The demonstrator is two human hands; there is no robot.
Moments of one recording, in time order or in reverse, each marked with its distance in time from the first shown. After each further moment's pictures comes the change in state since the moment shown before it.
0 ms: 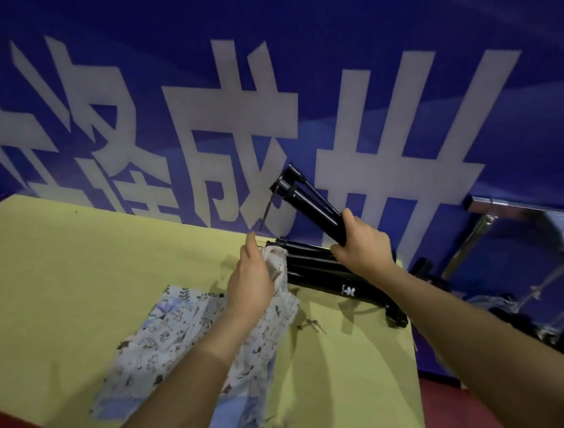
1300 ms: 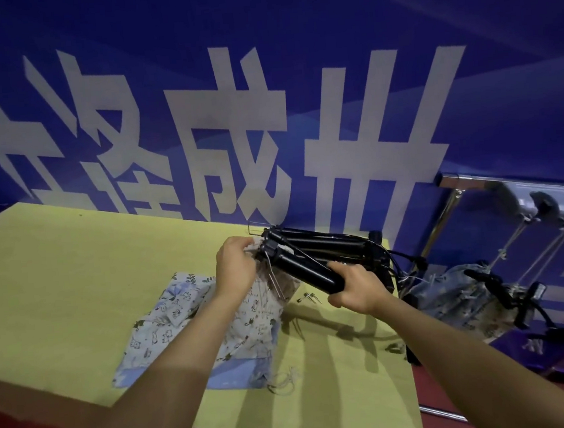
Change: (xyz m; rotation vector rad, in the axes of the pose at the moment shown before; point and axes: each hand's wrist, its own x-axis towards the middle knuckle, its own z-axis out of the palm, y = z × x) left_hand -0.039 -0.016 -0.033 -0.313 0.083 -0.057; right_hand -0.123 -0.016 0.005 0.315 -0.391 0.037
